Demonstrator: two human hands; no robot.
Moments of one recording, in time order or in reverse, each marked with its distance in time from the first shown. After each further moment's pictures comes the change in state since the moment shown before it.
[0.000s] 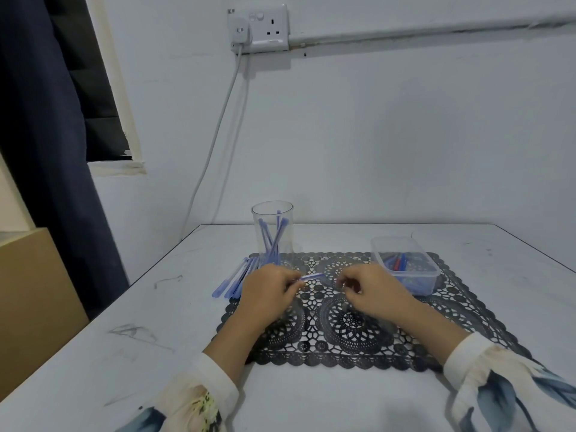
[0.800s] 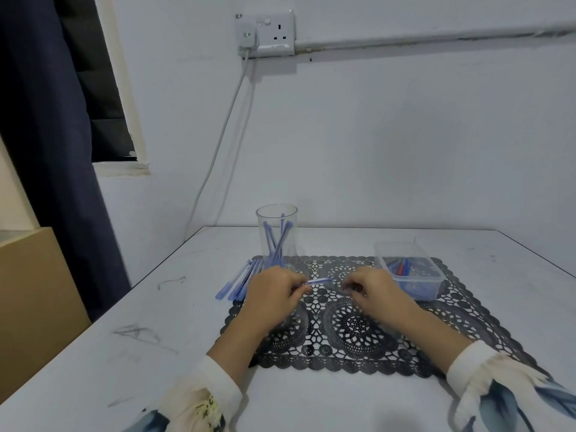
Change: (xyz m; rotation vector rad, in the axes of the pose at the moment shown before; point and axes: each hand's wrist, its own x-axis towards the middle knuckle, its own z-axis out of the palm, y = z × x) left_hand 0.001 0.000 -0.003 0.048 -0.051 0.025; right_hand 0.003 0.003 0.006 -0.054 0.006 0.004
